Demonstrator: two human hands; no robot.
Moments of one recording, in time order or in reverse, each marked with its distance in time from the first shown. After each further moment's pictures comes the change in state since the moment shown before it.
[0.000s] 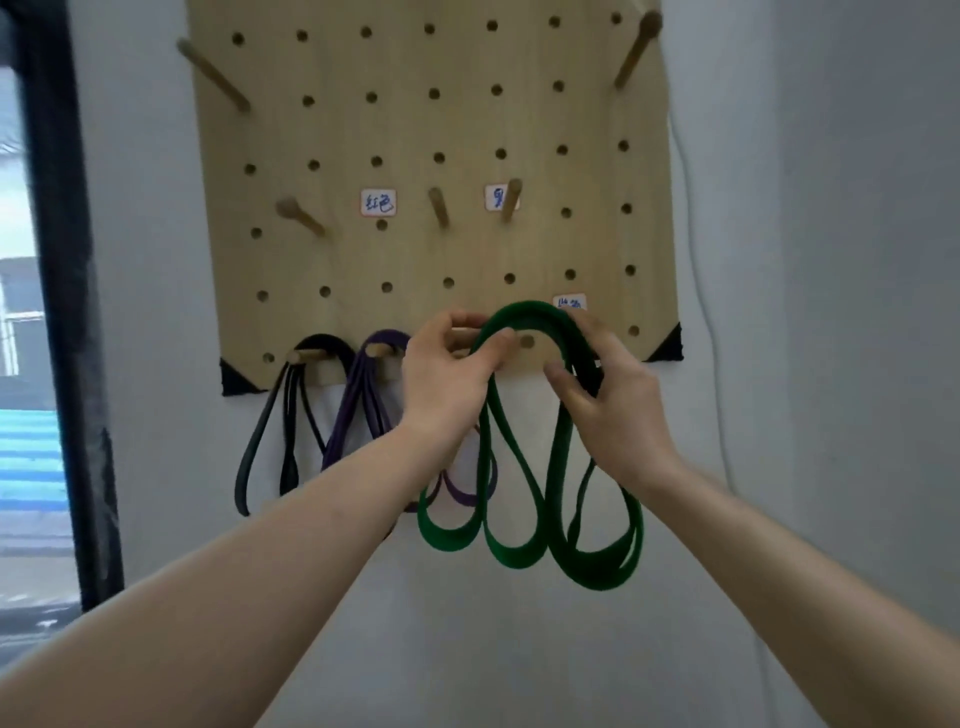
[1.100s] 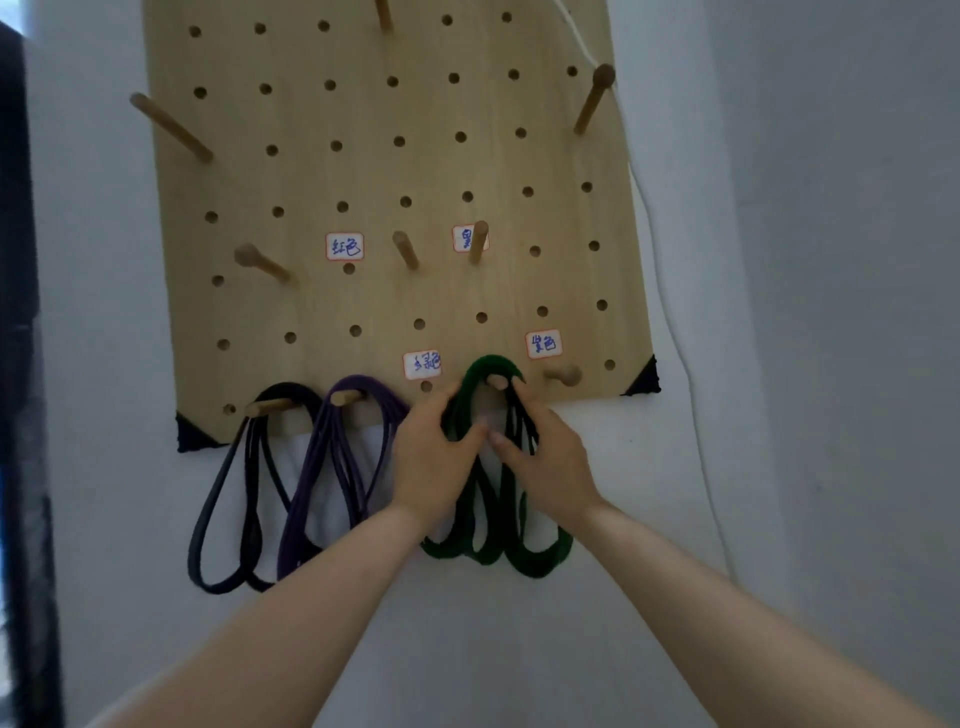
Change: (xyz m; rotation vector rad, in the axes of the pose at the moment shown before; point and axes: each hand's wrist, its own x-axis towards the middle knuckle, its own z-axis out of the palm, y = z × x) left_hand 0.030 -0.083 0.013 0.398 -0.086 0.298; right_hand 0.023 0.081 0.066 0.002 -0.095 0.104
